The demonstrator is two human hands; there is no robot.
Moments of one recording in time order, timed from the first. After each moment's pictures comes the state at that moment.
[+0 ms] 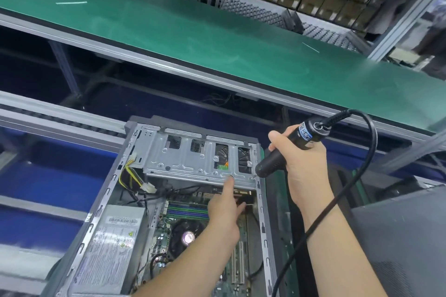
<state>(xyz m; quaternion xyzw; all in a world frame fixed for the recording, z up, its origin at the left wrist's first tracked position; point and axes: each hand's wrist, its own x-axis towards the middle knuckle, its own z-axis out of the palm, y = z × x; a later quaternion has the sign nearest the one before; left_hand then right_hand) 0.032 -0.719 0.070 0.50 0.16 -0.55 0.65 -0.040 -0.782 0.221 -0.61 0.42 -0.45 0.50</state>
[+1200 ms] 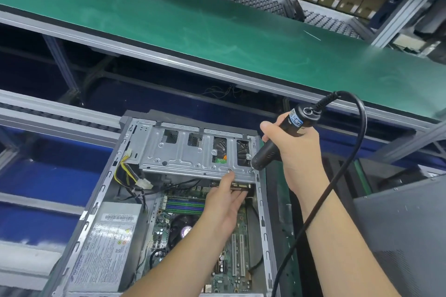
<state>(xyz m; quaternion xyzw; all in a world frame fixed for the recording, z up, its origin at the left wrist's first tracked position) 0.043 -0.721 0.060 0.40 0.15 -0.59 0.69 -0.030 -0.794 0.217 -0.63 0.44 -0.42 0.49</state>
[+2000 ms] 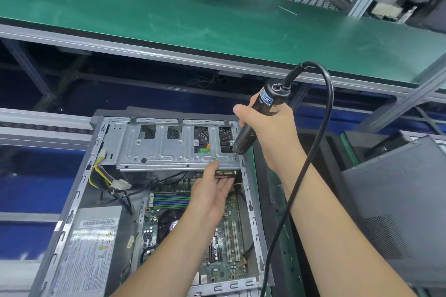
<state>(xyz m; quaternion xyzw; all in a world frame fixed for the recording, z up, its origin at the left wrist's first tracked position) 0.041 -0.725 0.058 0.40 0.16 -0.58 0.69 -0.030 -0.802 0.211 -0.61 0.44 -0.41 0.51</state>
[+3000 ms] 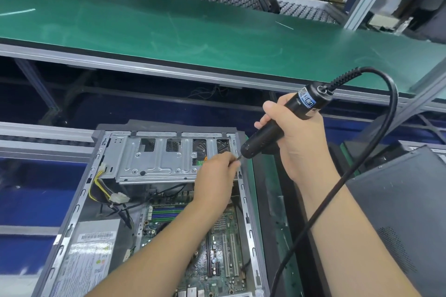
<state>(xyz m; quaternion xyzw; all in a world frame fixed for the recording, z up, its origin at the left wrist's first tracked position) 0.051 -0.740 0.114 0.75 -0.50 -0.17 0.38 -0.064 -0.801 0.247 -0.57 0.34 -0.50 0.56</state>
